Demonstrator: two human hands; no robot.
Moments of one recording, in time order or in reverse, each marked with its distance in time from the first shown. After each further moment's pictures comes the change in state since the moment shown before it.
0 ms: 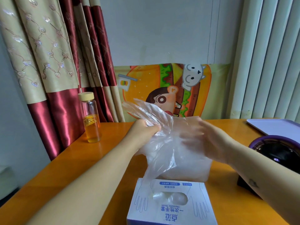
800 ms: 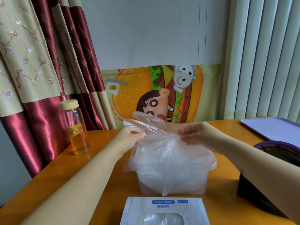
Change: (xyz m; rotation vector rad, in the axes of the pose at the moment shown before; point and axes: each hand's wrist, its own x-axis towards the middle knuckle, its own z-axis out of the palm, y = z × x) left_hand 0.060 -0.024 0.000 0.101 -0.039 -0.106; right_hand 0.052 -0.018 -0.028 -0.674 0.092 -0.205
